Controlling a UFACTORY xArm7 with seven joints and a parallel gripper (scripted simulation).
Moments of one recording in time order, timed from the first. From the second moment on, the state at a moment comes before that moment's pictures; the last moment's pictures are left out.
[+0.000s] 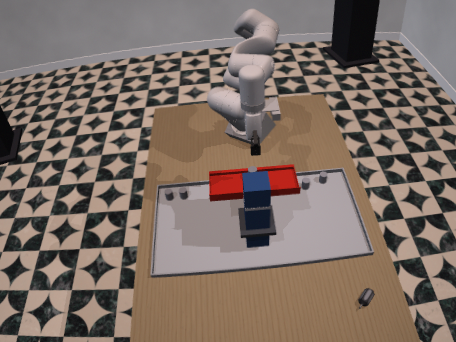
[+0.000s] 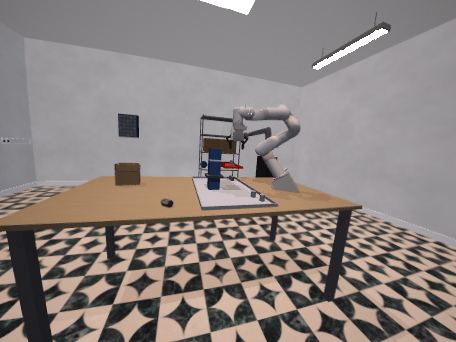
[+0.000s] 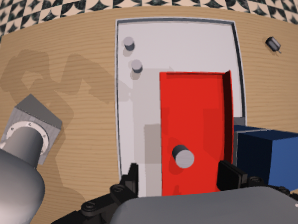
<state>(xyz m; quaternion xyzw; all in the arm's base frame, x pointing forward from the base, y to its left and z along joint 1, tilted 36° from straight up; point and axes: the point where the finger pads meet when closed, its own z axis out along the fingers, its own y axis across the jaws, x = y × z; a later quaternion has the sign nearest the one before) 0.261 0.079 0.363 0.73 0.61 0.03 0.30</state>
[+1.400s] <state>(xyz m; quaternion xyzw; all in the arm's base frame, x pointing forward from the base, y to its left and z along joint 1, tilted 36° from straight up) 0.185 0.101 0.356 0.00 0.96 -0.20 0.21</state>
